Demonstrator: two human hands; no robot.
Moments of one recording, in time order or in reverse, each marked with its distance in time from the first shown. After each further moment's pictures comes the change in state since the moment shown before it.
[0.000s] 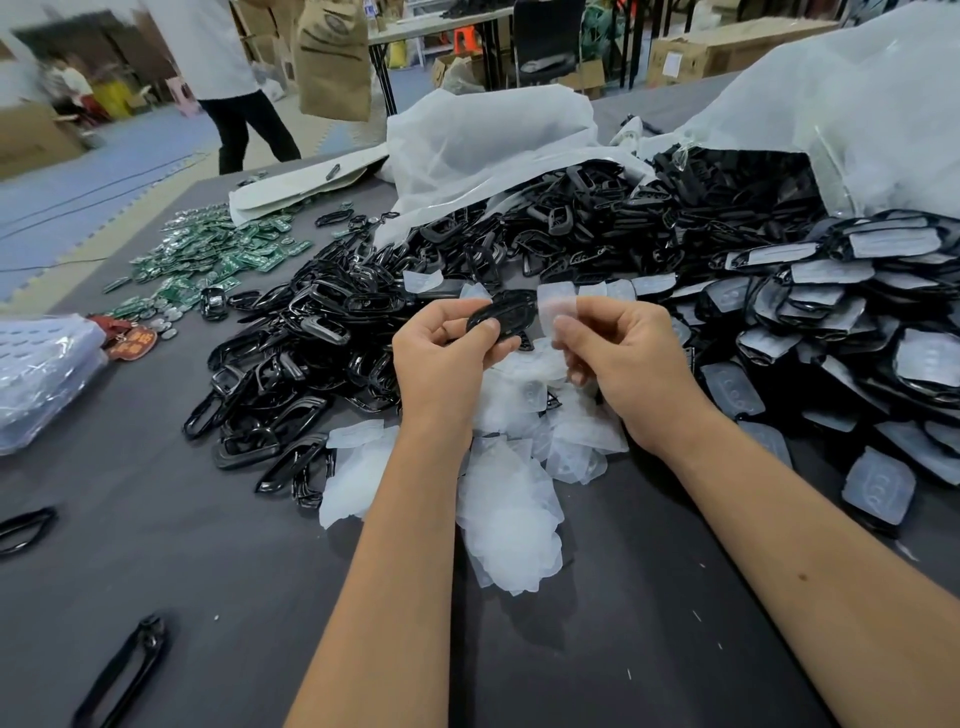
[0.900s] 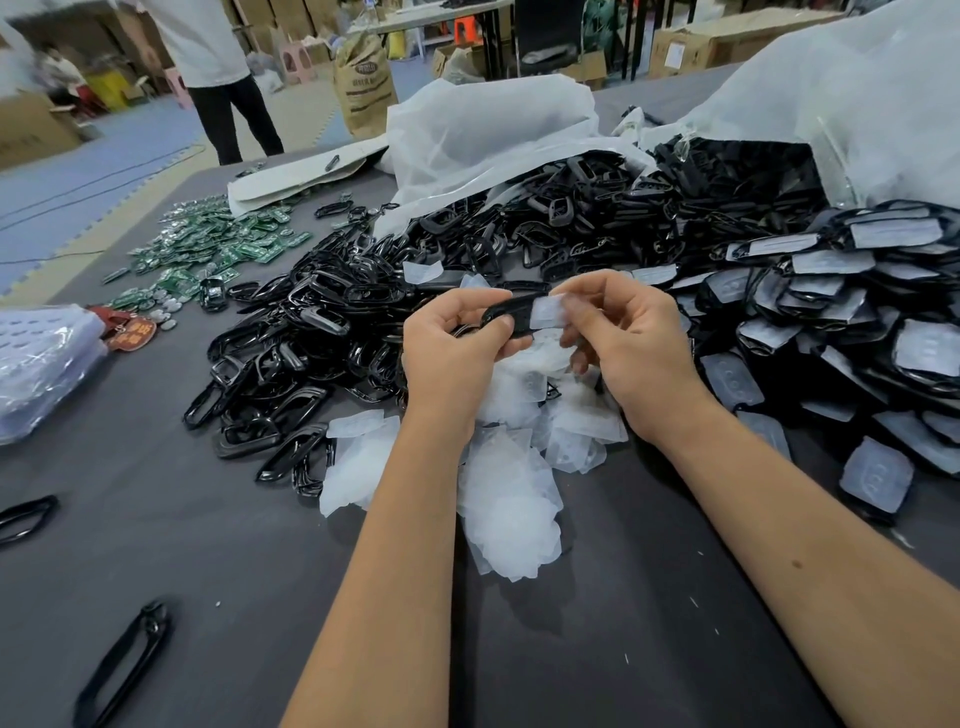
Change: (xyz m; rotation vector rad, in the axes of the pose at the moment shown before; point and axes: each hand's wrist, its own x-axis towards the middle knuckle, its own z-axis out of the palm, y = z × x) left_hand -0.001 -0.004 0.002 0.069 -0.077 0.068; right_hand 0.000 -0.002 0.001 0.019 0.053 -0.058
